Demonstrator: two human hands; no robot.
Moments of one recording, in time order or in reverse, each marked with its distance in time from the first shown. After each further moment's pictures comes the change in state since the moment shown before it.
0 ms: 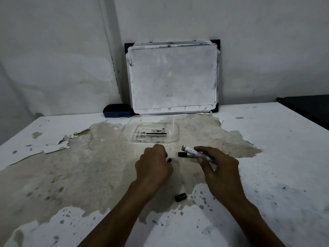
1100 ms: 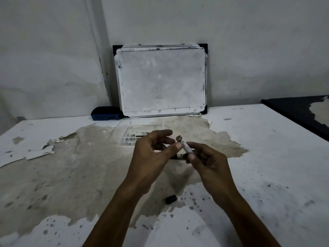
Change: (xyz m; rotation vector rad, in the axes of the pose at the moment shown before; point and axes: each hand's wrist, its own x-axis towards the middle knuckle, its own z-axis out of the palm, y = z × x) left_hand -0.018 0.028 -0.032 -0.946 -0.010 0.146; right_hand 0.006 -0.012 -0.013 0.582 -0.131 0.140
